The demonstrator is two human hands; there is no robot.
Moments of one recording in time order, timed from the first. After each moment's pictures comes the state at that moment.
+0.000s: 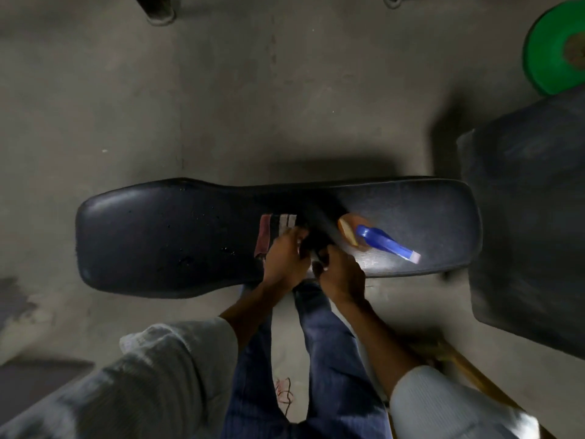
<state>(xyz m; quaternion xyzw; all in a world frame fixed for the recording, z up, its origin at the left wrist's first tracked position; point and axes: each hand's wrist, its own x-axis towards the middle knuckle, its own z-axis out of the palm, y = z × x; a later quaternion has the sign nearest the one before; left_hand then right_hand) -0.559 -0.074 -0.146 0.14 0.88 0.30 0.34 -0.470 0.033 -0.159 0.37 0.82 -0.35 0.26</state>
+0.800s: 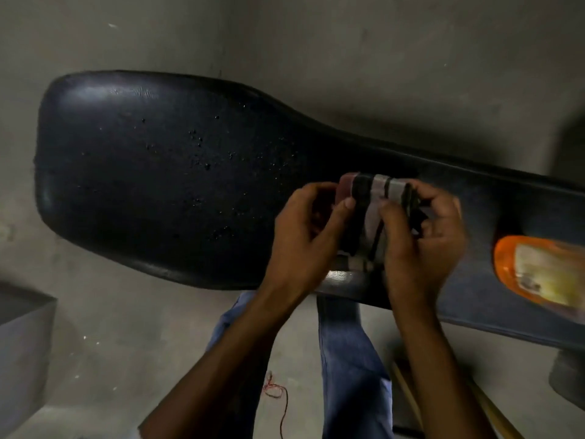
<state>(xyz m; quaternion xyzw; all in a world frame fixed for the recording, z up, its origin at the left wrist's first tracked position) -0.628 -0.207 -0.217 -0.08 0.75 0.59 0.28 -0.585 -0.071 -0.225 0.35 0.77 -0.51 -0.14</state>
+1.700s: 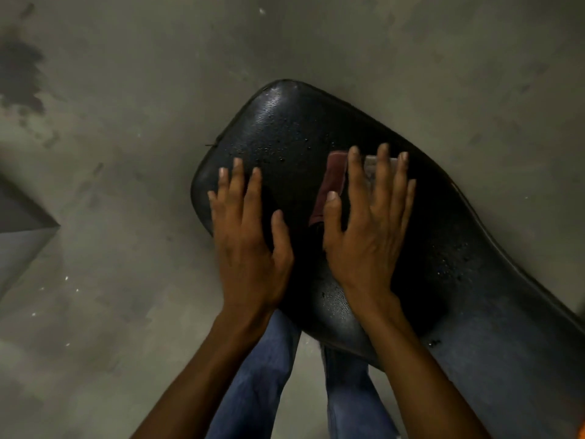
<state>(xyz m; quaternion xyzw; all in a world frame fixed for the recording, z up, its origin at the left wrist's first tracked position) -0.664 -0.451 -0.247 -0.22 0.92 0.32 -0.05 -0.719 -0.315 -0.258 -0.04 0.98 -0.17 0.00</state>
